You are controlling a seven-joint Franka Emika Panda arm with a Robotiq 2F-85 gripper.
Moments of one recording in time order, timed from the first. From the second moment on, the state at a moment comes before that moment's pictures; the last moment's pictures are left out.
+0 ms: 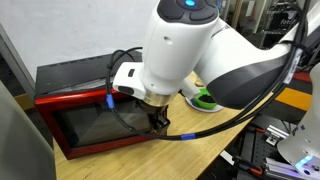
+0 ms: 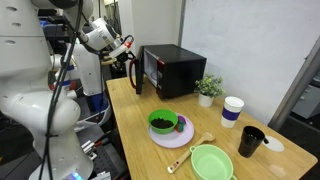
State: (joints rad) arm 0.44 0.12 0.32 -2.10 -0.69 2.35 -0.12
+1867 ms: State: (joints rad) arm 0.33 0.14 0.22 -2.18 -1.31 2.48 0.20
